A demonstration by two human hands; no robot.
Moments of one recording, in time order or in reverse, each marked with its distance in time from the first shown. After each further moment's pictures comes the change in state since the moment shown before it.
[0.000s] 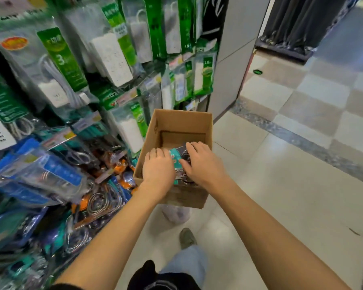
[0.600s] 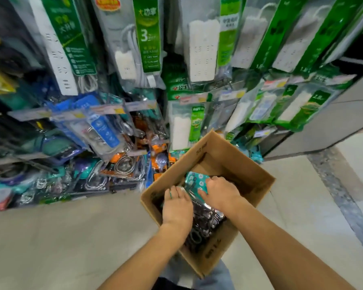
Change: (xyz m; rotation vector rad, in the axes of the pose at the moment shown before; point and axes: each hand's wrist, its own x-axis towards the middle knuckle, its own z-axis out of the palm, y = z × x) left_hand 0.059 0.037 0.051 -0.044 -0.444 -0.405; right_hand 0.155 0.031 0.065 -0.232 -0.697 -0.427
